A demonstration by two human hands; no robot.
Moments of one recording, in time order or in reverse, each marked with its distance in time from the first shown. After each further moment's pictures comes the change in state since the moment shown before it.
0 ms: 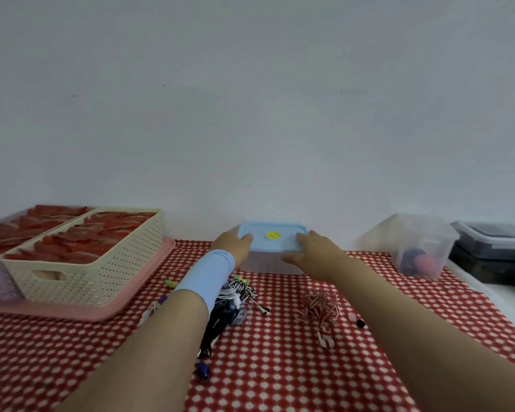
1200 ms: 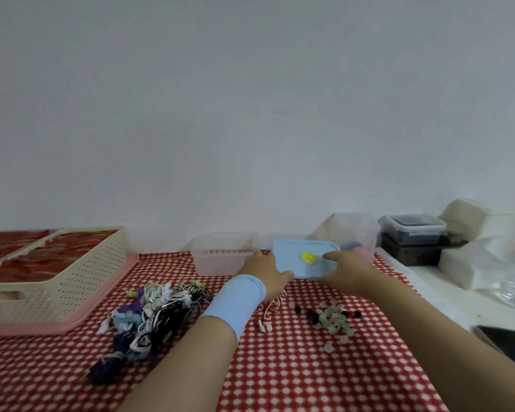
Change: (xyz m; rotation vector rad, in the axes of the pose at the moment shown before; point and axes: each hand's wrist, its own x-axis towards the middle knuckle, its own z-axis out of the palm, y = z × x) left_hand -0.068 0.093 0.091 0.340 -0.228 0.247; right_hand -0.097 0.133 -0.035 0.145 0.042 0.224
